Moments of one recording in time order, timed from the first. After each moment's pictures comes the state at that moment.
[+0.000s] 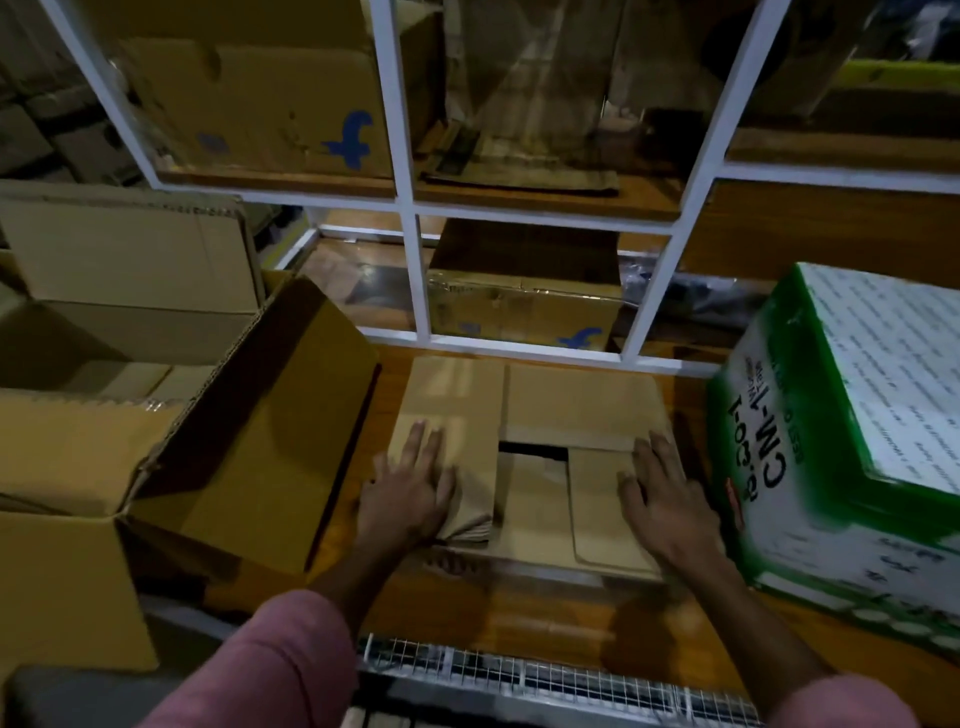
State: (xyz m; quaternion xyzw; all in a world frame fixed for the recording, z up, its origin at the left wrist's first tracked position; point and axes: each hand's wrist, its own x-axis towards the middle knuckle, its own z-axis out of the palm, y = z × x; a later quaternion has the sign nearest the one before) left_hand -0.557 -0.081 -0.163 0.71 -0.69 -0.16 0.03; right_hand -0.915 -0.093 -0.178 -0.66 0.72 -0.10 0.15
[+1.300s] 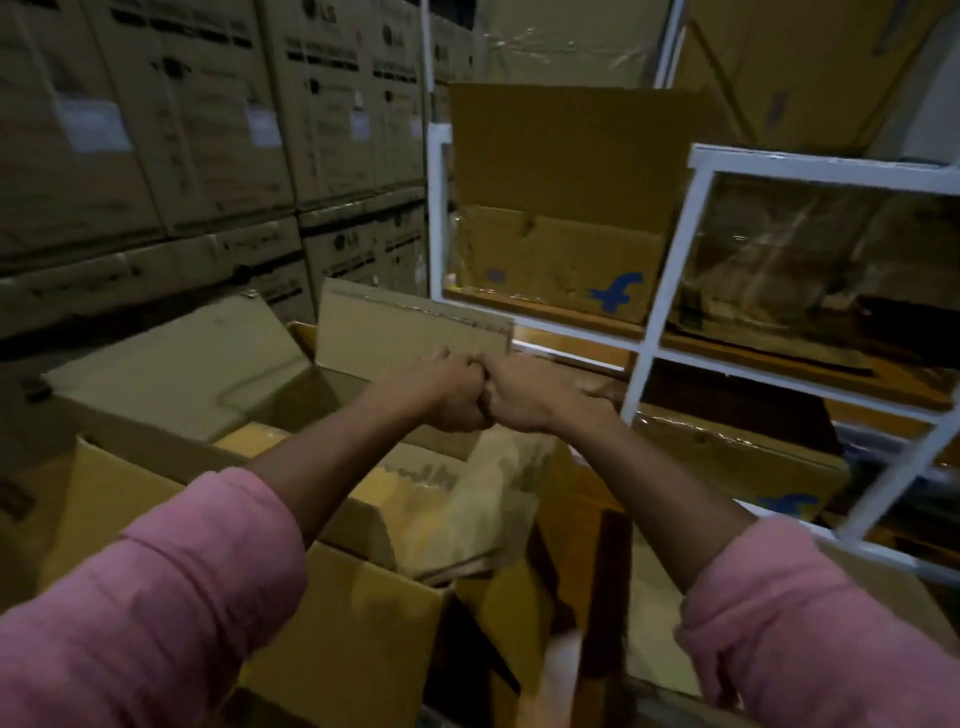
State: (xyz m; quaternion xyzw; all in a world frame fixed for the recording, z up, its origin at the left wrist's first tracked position) left_hand -0.277 -0.104 0.118 0.70 -0.71 -0.01 -0.06; right_hand -0.408 -0.148 0.116 -0.92 0.37 -0.09 0.10
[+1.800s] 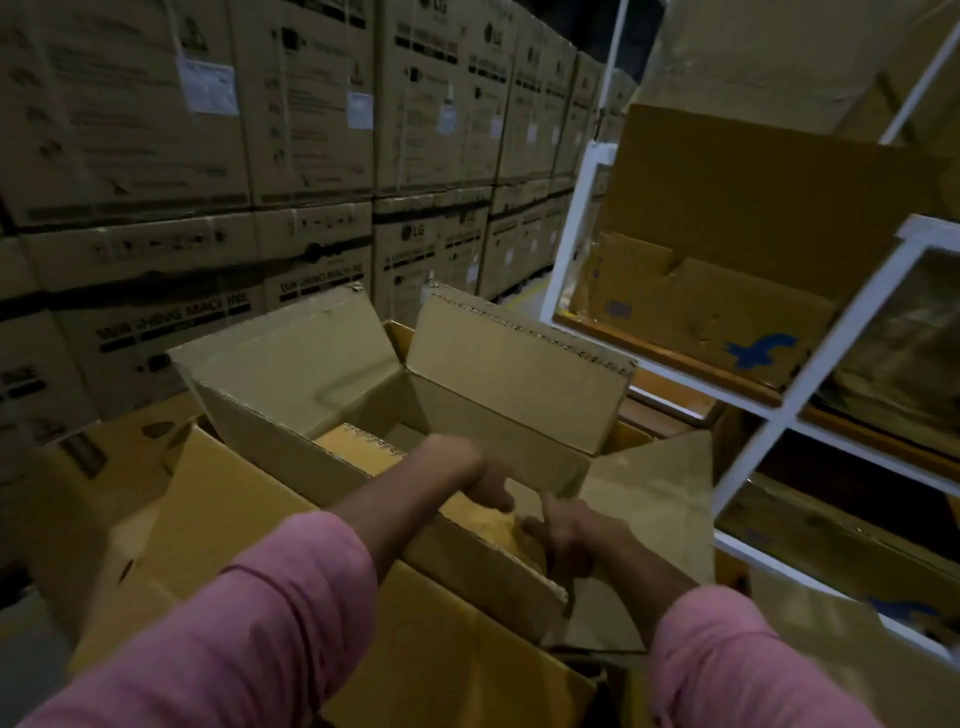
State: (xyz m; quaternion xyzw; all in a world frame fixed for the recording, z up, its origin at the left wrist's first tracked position) left_hand -0.134 -0.080 0.055 0.69 -0.69 -0.20 -0.12; right_hand -0.290 -0.170 -0.049 -0.82 0.52 0.16 0.17
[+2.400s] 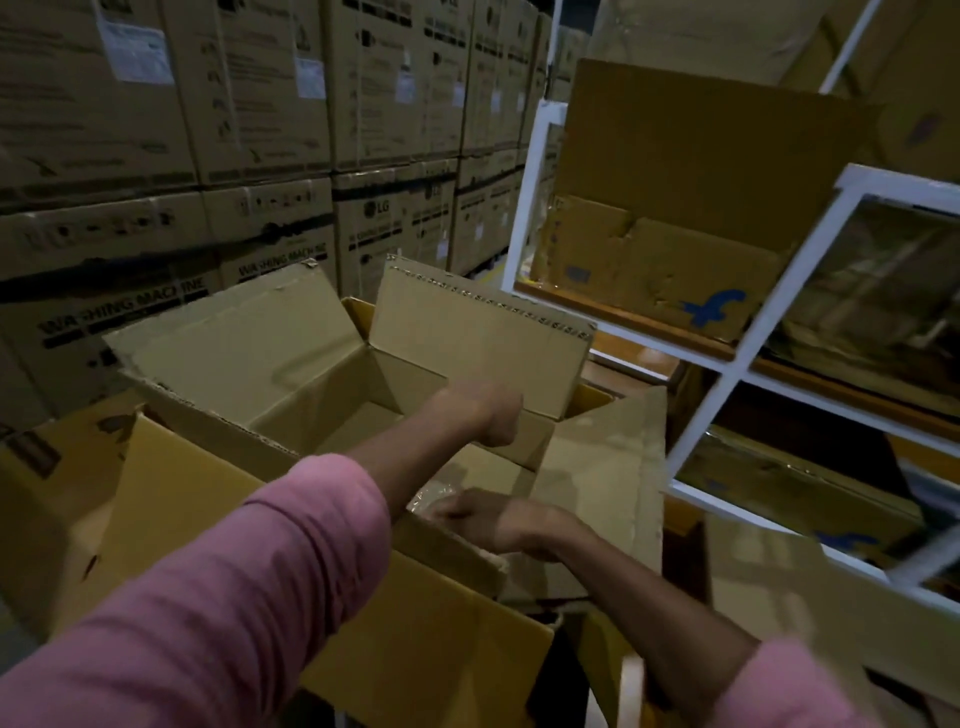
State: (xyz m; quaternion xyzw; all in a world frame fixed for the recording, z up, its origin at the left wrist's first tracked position) left_hand -0.168 -0.112 0.073 0.69 -0.71 -0.04 -0.09; right_hand -0.274 -0.079 0.004 -0.84 0.30 0.13 0.44
